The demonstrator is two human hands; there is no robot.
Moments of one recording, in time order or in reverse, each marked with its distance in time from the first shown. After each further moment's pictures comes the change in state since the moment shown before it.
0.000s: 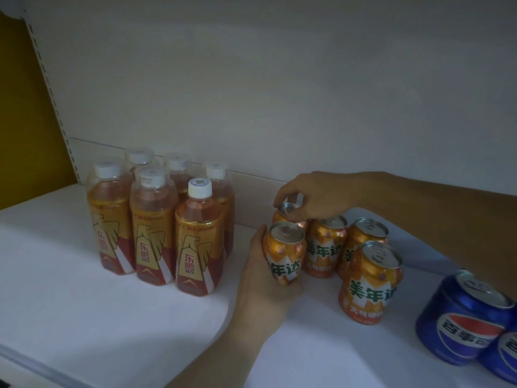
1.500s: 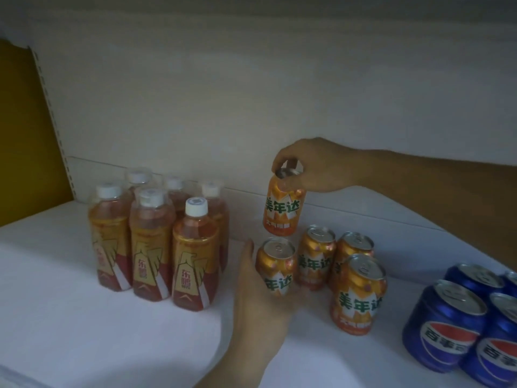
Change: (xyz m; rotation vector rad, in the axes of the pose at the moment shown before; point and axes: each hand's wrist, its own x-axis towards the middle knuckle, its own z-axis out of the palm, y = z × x) left_hand -0.024 0.048 0.010 -0.066 0.101 -0.026; right_hand -0.021 -0.008 -0.063 -0.037 0.314 0.004
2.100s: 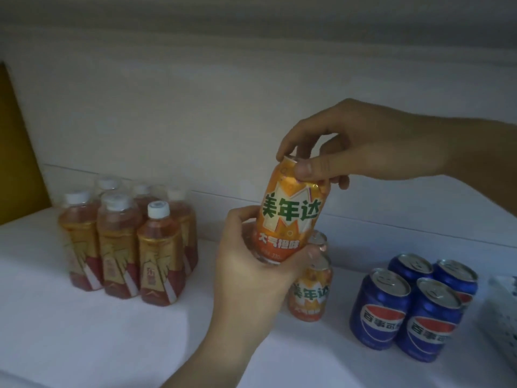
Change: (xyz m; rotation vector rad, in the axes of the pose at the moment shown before) left_hand -0.042 0.096 0.036 0.021 0.065 0.297; right_hand -0.145 -0.016 -0.083 0.376 0.072 -0.035
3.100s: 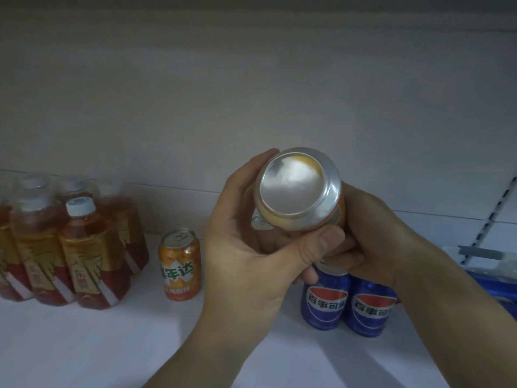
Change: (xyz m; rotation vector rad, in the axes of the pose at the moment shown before) left_hand -0.028 0.044 0.076 -0.512 -0.253 0.128; right_hand -0.095 0.082 0.078 1.272 0.257 0.577
